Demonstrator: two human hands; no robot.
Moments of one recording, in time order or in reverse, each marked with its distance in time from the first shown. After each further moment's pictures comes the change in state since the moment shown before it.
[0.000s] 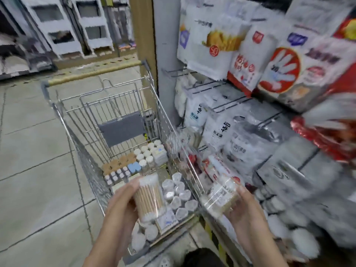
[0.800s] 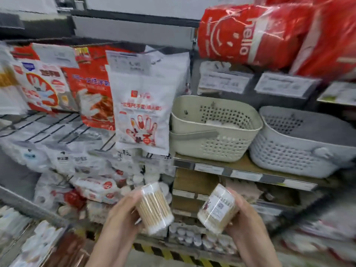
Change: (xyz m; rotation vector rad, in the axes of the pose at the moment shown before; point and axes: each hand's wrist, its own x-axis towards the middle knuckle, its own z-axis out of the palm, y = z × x) left_hand -0.237 -0.136 0.267 0.260 -0.788 -0.330; right_hand -0.348 -0.087 -0.263 0.215 0.634 -0.389
